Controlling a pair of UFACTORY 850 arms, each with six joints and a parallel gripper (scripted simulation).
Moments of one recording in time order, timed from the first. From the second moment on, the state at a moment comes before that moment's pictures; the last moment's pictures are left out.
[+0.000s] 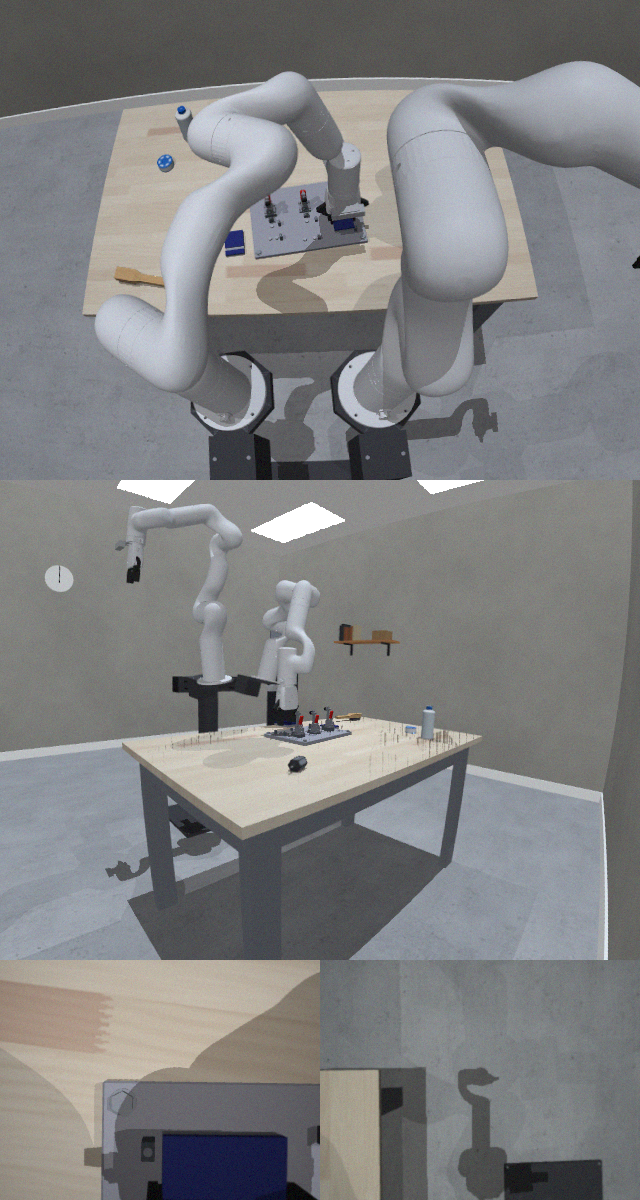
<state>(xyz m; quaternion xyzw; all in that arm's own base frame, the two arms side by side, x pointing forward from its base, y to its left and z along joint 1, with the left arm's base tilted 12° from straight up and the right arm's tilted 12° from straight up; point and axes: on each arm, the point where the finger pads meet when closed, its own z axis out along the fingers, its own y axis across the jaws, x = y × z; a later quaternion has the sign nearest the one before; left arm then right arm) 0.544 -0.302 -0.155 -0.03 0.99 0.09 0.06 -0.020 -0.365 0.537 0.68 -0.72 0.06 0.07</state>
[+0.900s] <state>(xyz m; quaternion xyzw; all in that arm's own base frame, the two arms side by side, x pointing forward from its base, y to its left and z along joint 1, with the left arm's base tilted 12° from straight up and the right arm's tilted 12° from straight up) 0.545 -0.301 -0.163 -0.03 0.99 0.09 0.06 -0.020 -0.365 0.537 0.68 -0.72 0.06 0.07</state>
